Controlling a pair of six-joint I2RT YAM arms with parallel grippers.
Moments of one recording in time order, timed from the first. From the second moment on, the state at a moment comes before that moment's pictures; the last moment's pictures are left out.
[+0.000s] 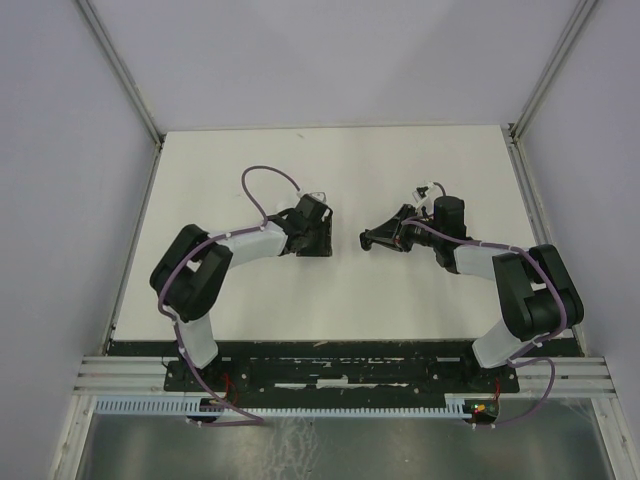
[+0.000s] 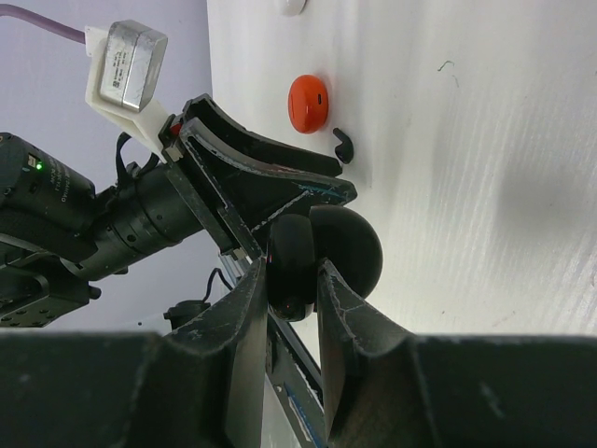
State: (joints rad) left arm -0.66 1.82 1.09 -0.23 -0.06 -0.54; right arm 0.22 1.60 0.63 0.49 -0.76 0.98
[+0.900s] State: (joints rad) left arm -0.66 1.86 1.11 -0.16 -0.02 -0.54; right arm 0.22 1.60 0.63 0.49 -0.76 0.97
